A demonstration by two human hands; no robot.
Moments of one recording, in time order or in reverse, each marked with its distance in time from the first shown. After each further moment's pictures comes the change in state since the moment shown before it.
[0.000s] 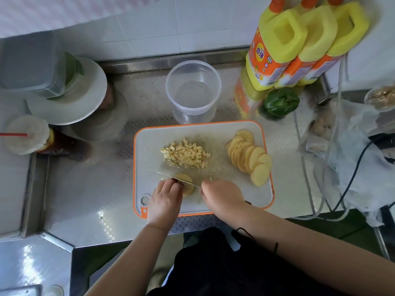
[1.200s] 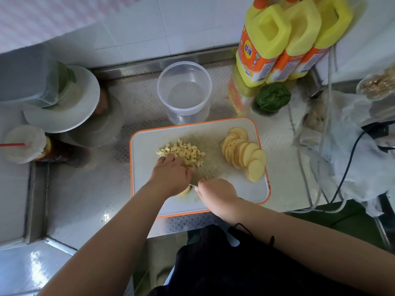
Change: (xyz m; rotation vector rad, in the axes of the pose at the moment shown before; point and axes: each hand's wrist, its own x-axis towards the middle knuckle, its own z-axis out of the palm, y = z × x) left_hand 0.097 0.044 -0.045 0.475 -0.725 0.084; right_hand 0.007 0.001 0.006 0.013 -0.017 0.068
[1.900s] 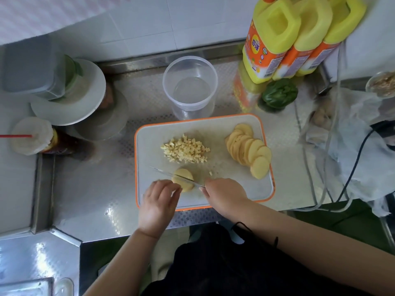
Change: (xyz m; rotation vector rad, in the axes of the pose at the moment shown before) left_hand -0.070 -0.006 0.095 -0.431 1.011 0.086; right_hand -0.022 0.004 -0.006 0.129 0.029 -0.041
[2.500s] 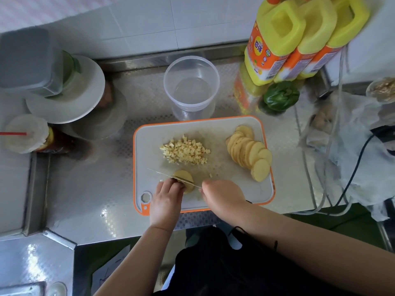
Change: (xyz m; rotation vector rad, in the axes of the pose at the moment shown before) left_hand -0.009 -0.001 0.042 0.033 -0.169 -0.275; right_hand 0.013 -0.002 0.016 -0.063 -0.020 0.008
